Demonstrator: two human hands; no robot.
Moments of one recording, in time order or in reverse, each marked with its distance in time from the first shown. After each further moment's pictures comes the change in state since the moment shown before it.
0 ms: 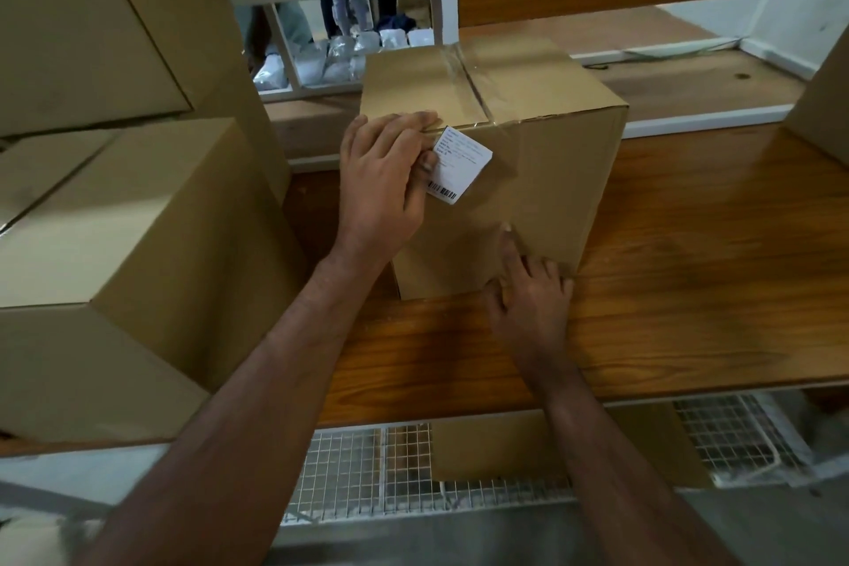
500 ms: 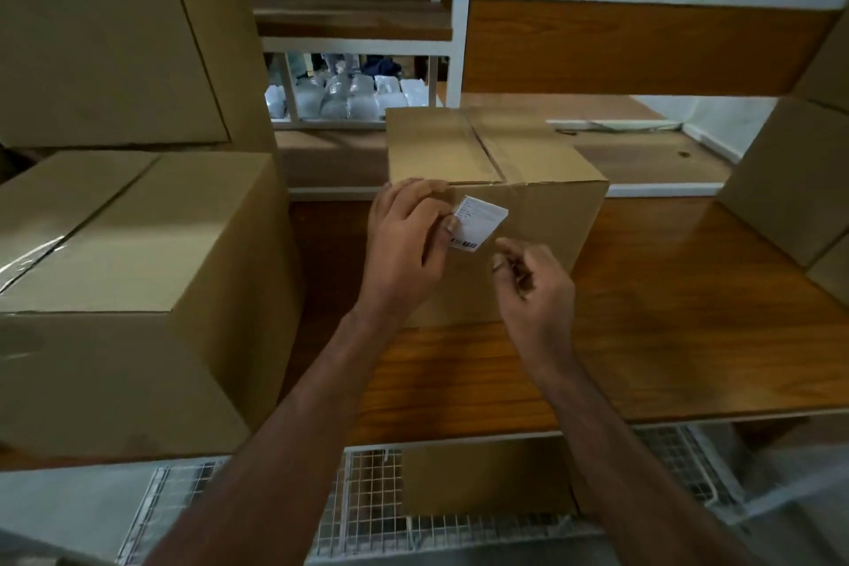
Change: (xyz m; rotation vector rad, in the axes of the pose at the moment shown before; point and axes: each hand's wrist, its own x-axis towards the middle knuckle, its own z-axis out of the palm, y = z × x) left_hand -0.018 0.022 -0.020 -0.218 0.025 -0.123; right_hand 0.037 -0.056 -0.087 0.533 0.177 -0.047
